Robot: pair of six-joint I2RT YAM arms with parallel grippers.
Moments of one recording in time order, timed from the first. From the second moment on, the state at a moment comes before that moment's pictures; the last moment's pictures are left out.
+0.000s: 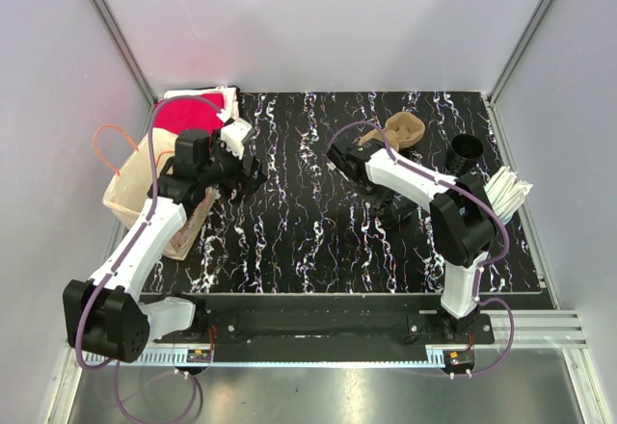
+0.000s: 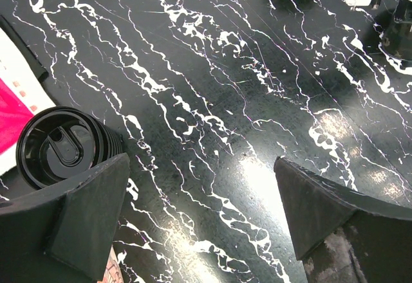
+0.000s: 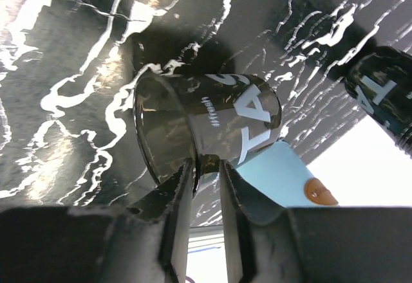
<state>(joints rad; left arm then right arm) -0.23 1.18 0.96 -0.32 0.40 0.21 0.65 1.90 1.48 -1.06 0.45 -0.16</state>
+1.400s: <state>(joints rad) -0.22 1.16 1.00 -0.34 0.30 0.24 0.63 2.15 1.96 -0.96 -0.18 -0.22</state>
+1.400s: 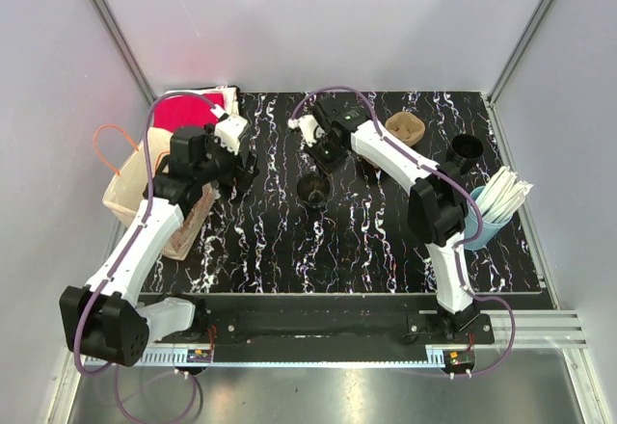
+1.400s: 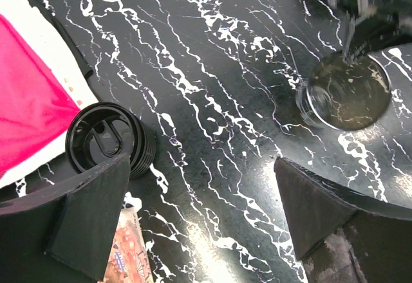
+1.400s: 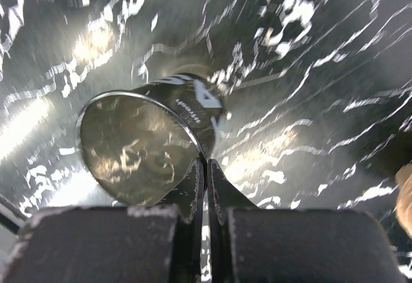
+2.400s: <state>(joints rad) -0.22 1.34 1.05 -0.27 0.24 0.27 0.46 2.18 1.97 -0.91 -0.22 -0.19</state>
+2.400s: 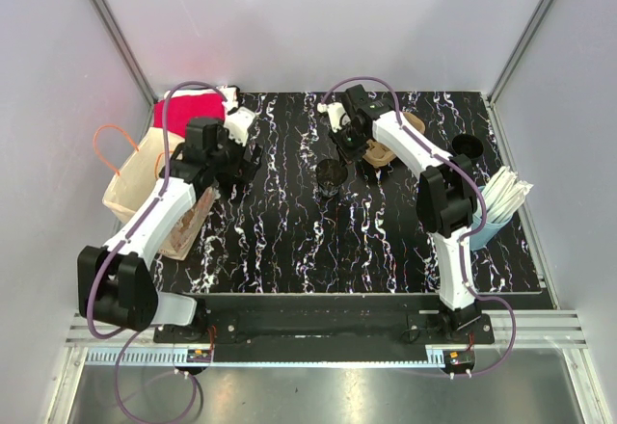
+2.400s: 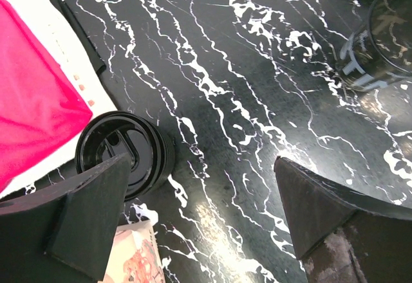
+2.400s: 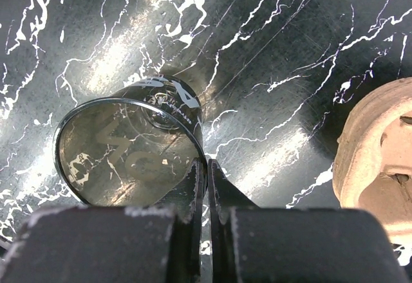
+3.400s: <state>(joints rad) -0.21 1.37 1.05 -0.21 0.20 0.27 0.44 2.18 2.02 -0.94 -0.17 -0.19</state>
